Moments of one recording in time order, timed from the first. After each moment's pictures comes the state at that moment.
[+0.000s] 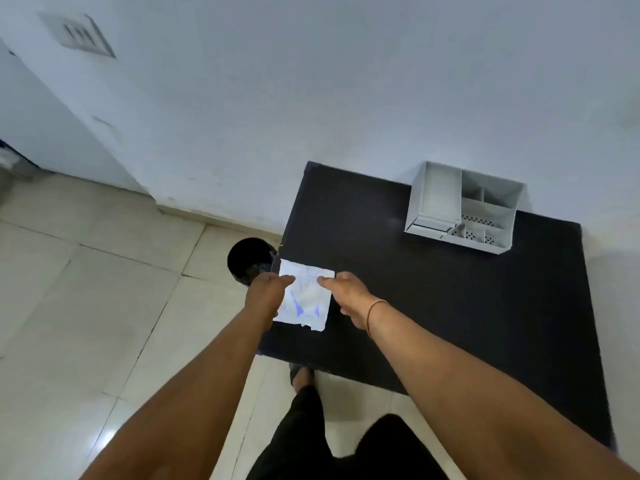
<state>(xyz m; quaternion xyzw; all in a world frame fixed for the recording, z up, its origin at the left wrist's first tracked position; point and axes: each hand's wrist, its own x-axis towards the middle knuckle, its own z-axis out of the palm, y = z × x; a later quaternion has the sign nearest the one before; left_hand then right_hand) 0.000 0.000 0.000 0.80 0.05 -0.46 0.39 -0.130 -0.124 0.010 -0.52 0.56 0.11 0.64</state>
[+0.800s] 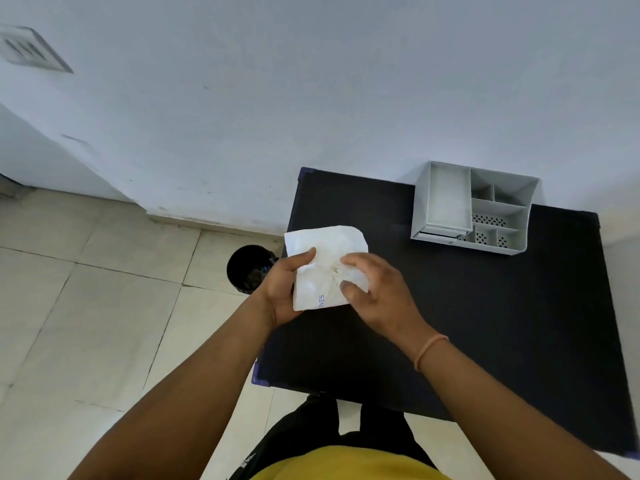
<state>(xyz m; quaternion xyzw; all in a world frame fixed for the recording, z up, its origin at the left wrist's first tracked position) 0.046 -0.080 0.051 0.47 0.08 -0.68 0.56 -0.134 -0.171 0.098 -0.83 0.38 -0.02 0.42</state>
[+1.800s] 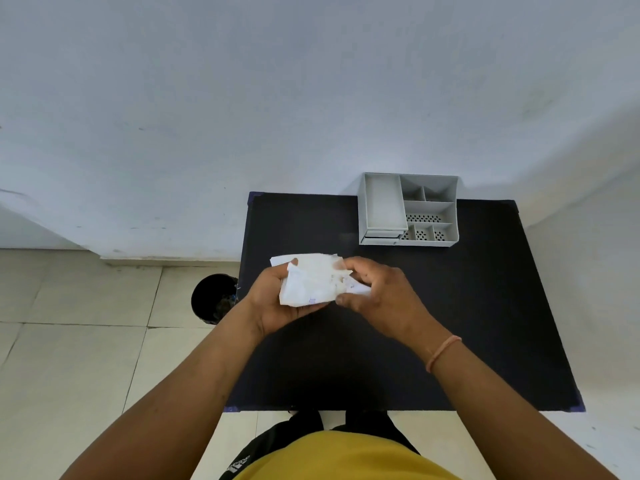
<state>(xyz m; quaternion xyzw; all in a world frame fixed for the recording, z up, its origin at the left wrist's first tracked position) -0.002 -0.120 0.078 0.47 0.07 -0.72 0.51 -0.212 -0.200 0.155 -0.77 0.43 -0.04 0.46</state>
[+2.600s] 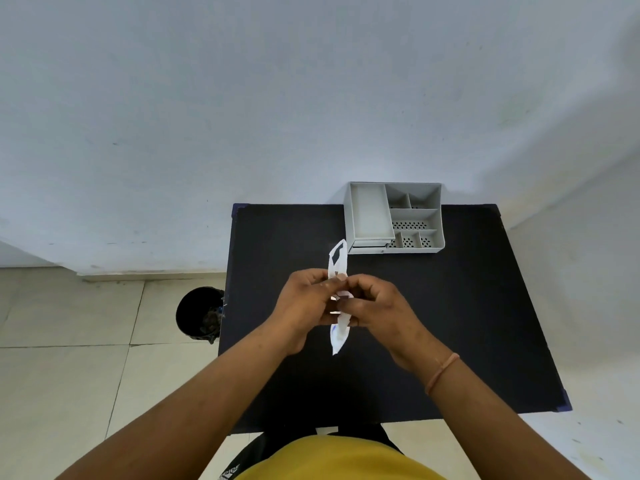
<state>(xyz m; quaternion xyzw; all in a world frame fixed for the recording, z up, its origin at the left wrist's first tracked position) -0.063 -0.152 0.152 0.65 -0.19 -0.61 0.42 -0.215 -0.203 0.152 -0.57 0.51 -0.12 0.64</state>
